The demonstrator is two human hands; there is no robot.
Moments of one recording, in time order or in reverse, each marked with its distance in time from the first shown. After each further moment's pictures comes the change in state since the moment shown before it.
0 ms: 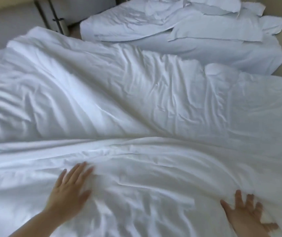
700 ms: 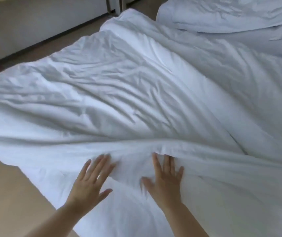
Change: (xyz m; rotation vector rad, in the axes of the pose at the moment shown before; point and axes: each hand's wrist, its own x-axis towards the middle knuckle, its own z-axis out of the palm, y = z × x) left_hand -0.131 -0.429 -0.032 0.026 0.203 -0.021; right_hand -0.387 -0.532 0.147 -0.044 0.364 -1.004
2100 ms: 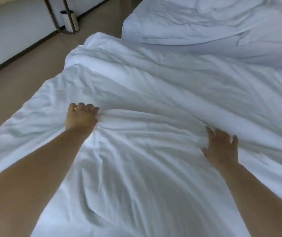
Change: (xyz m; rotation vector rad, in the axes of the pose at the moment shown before) left_hand 0.415 -0.286 -0.017 0.297 -0.220 -0.089; right_hand 0.305 -0.018 -0.099 -0.295 -0.127 0.516
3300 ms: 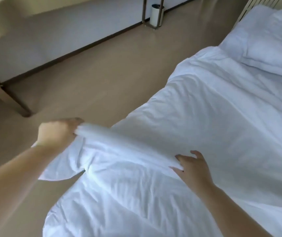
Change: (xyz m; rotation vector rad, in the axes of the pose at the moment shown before) left_hand -0.154 -0.437 0.084 -0.281 0.161 -0.473; right_hand -0.083 -0.454 -0.044 0.197 0.419 -0.922
